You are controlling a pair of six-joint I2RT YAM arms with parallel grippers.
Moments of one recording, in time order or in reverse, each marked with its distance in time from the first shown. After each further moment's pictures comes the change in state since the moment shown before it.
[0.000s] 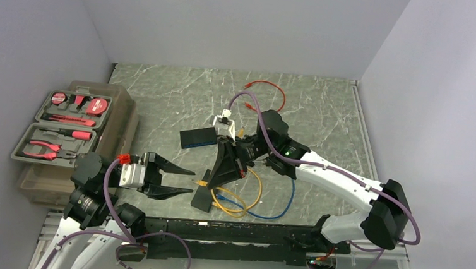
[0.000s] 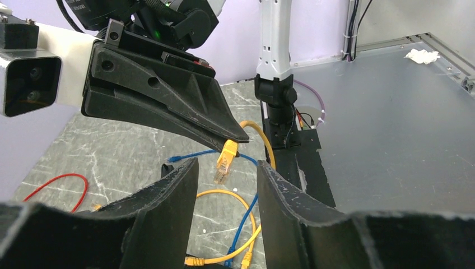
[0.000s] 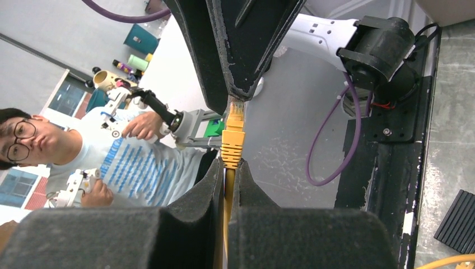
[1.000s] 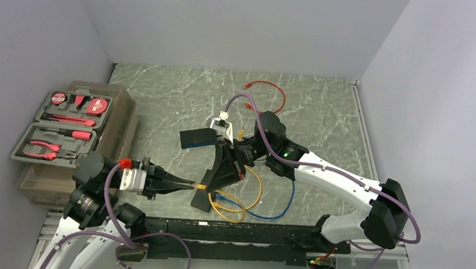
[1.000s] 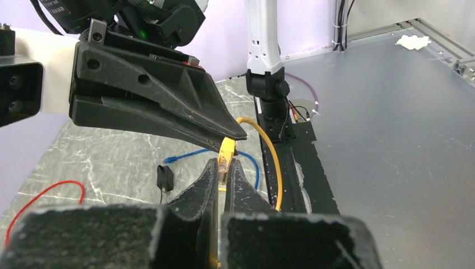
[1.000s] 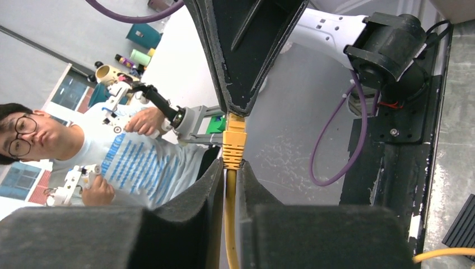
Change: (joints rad) left arm -0.016 -0.001 0.000 -0.033 0.034 0.070; right arm 0.026 0.008 0.004 0.011 0.004 0.007
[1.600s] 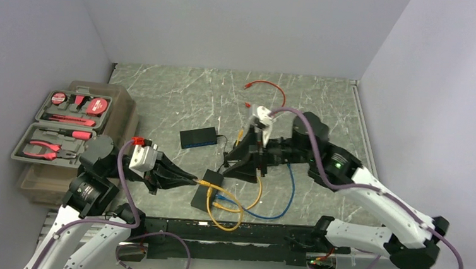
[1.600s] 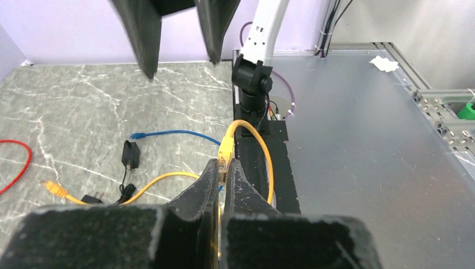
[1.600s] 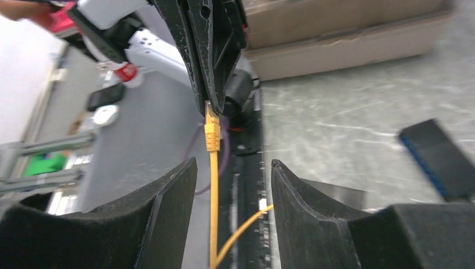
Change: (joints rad) left arm 0.000 0.138 0.121 -0.172 -0.002 -0.061; right arm 0.006 -0.261 0.169 -0.599 0.475 -0.582
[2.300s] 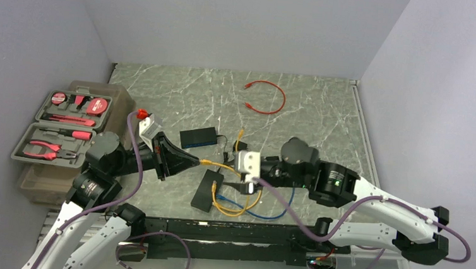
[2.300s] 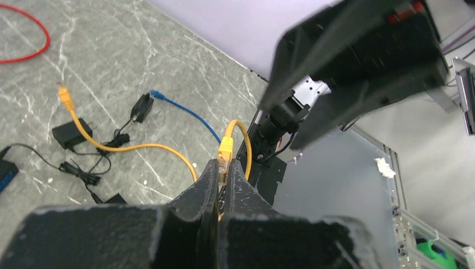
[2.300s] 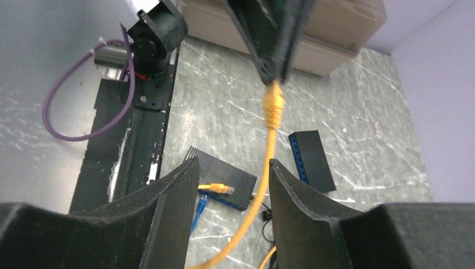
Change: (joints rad) left arm 0.000 0.022 -0.007 -0.018 -0.377 -0.409; right arm 0.222 -0.121 -0.078 -0.101 0.402 -0.630
